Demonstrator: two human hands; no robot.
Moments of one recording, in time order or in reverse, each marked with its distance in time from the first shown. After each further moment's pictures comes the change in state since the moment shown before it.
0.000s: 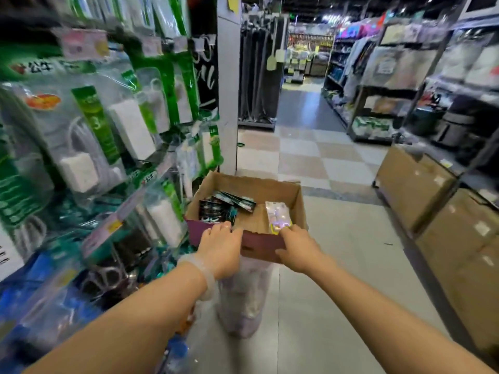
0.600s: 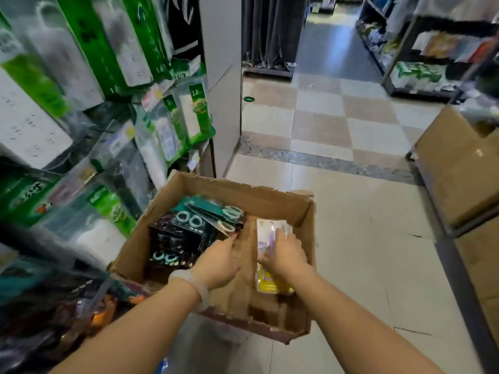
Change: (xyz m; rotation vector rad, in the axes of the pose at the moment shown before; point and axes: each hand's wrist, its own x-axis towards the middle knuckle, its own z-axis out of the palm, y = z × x) left_hand 0.279 -0.005 0.084 -0.449 -0.342 -0.238; right_hand 0.283 0.094 0.074 0.191 -0.209 0.223
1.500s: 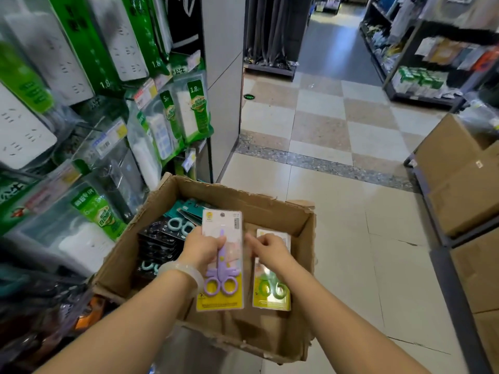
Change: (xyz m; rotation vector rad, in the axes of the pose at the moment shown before) left_hand 0.043 0.001 -0.020 -1.297 0.215 -0.378; right_hand 0.029 -0.021 -0.008 0.647 -0.100 -0.027
